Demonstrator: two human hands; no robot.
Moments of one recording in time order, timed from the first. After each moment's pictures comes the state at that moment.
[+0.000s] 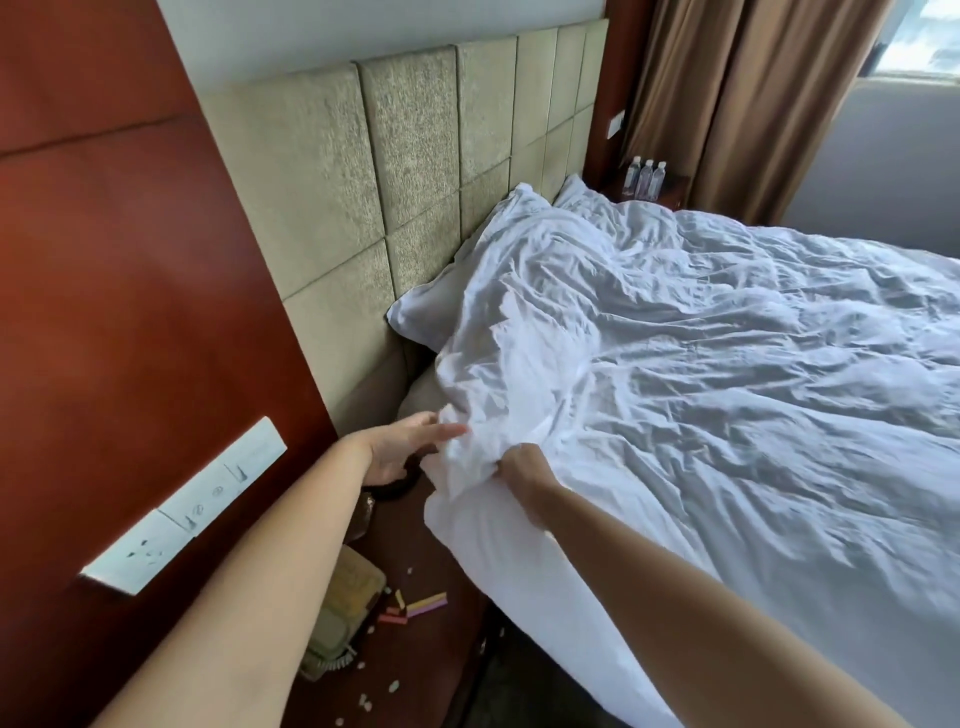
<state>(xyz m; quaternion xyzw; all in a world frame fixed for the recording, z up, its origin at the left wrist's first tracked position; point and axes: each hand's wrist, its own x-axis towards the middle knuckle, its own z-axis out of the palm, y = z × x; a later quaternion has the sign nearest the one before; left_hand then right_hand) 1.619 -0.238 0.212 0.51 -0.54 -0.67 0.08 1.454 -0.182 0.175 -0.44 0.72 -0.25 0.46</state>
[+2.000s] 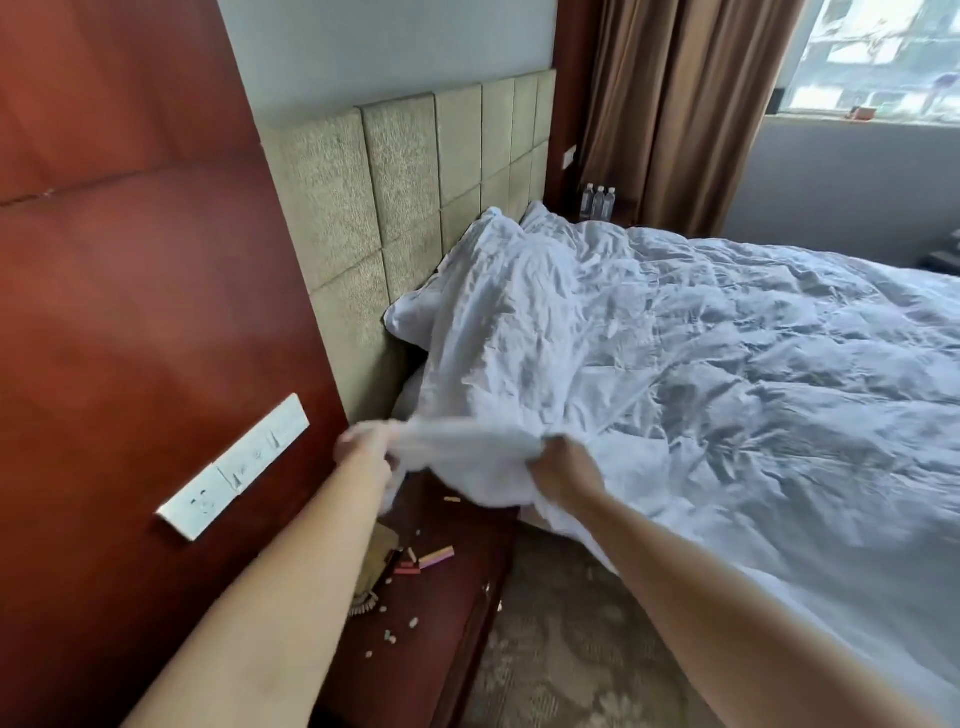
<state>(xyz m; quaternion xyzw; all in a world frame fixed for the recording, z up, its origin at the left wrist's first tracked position) 1.662 -0.136 0.206 0.66 -0.24 -0.57 0.42 1.473 -0.023 0.220 -0.49 0.82 -0.17 0.25</state>
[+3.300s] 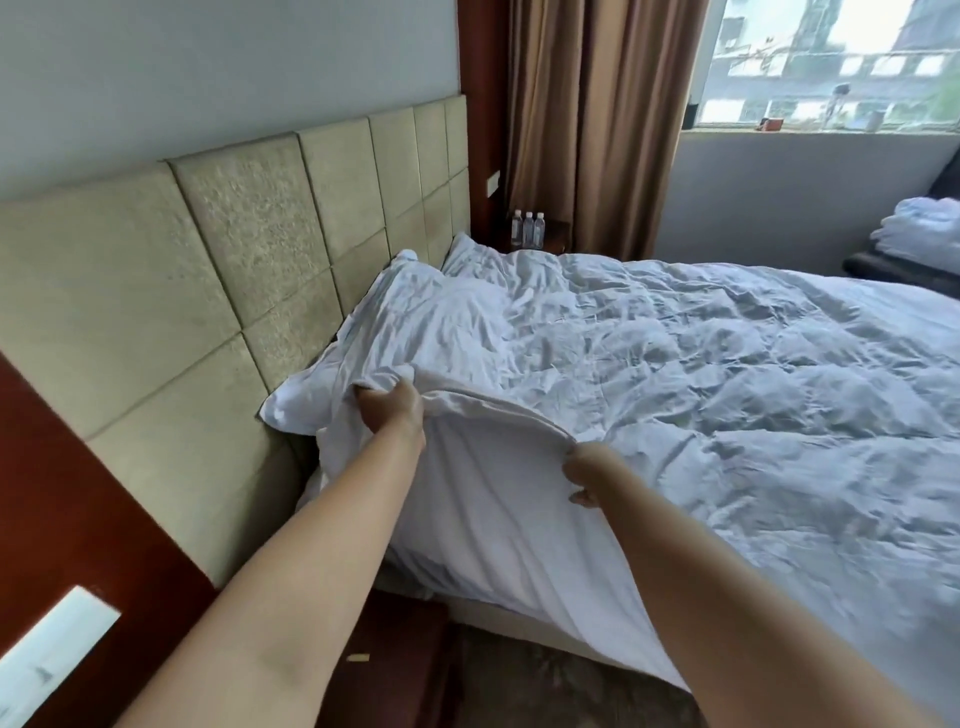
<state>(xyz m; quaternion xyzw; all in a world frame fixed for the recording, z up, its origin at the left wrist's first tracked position) 1.386 -0.366 0.227 0.59 -0.32 -0.47 0.57 1.216 -0.209 0.222 -0.30 0.88 -0.17 0.33</state>
